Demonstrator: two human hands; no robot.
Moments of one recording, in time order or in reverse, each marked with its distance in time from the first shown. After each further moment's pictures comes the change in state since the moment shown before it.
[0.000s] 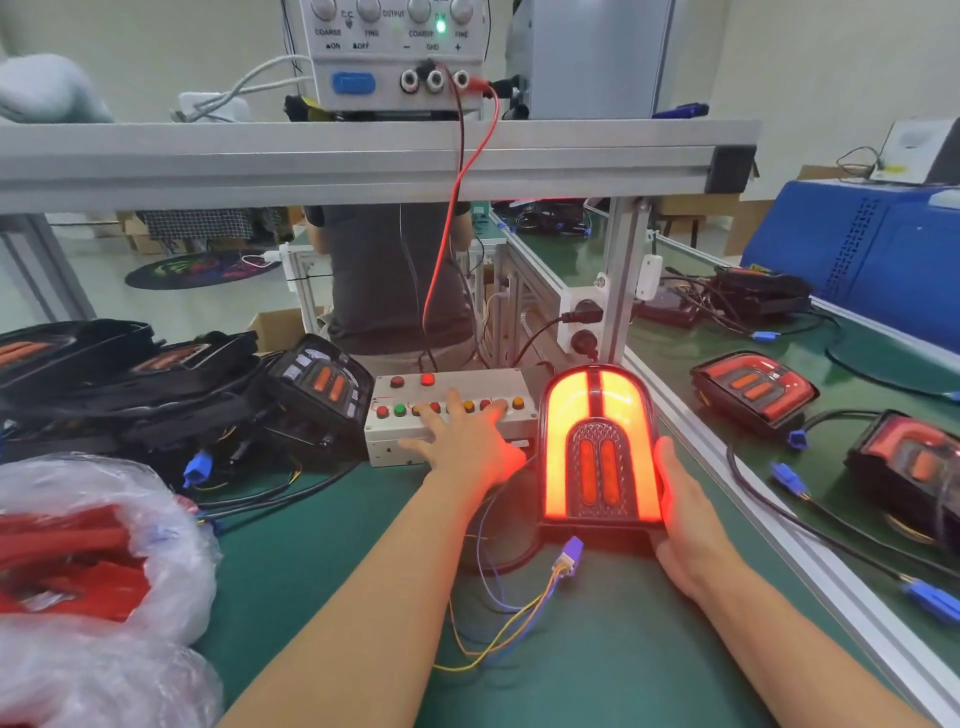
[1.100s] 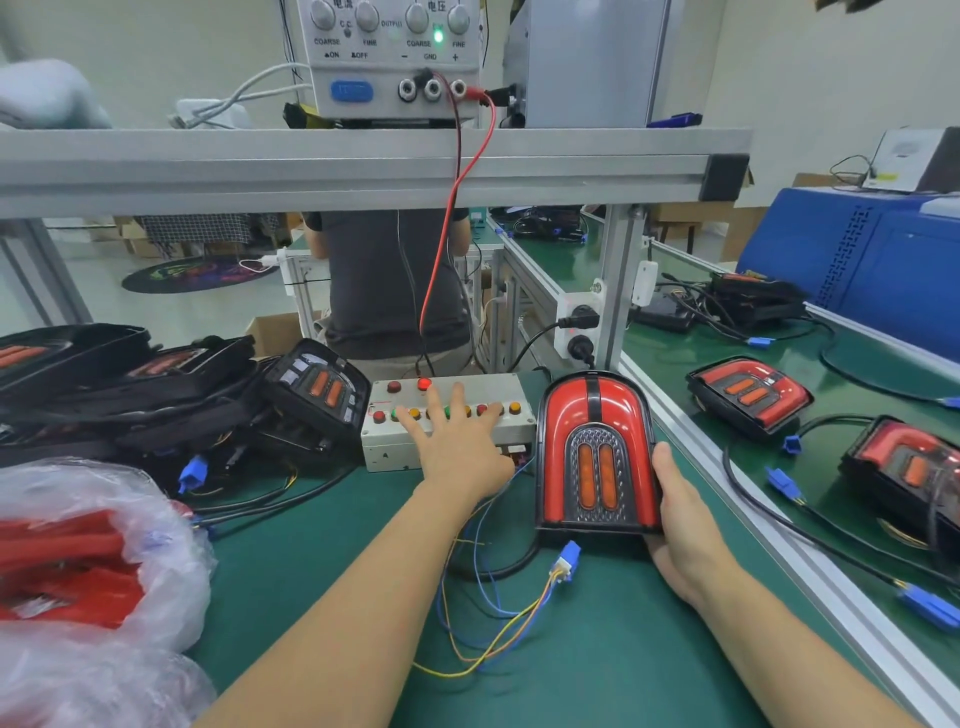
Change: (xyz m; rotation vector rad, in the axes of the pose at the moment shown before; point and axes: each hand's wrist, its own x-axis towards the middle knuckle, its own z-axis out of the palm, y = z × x) left_hand 0.001 -0.007 0.004 0.260 0.158 0.121; right_hand 0.001 0.000 -0.003 -0.027 0.021 0.045
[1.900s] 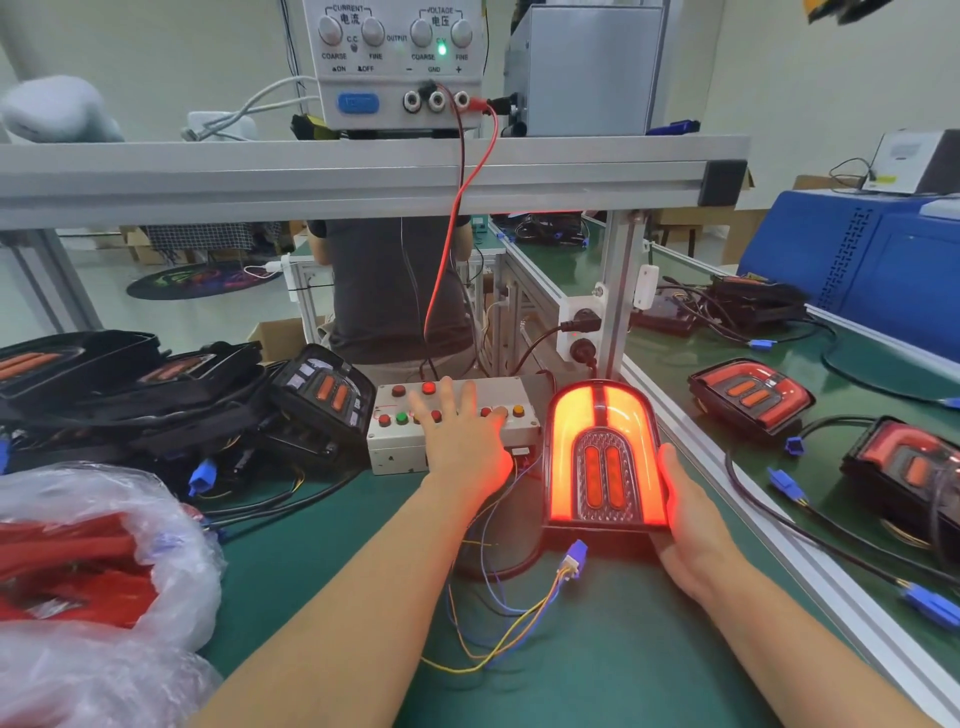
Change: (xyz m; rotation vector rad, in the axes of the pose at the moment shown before) left_hand 0.003 -0.002 -0.003 0.167 0.097 0.089; right_hand -0.005 -0.010 0.002 -0.027 0.091 0.053
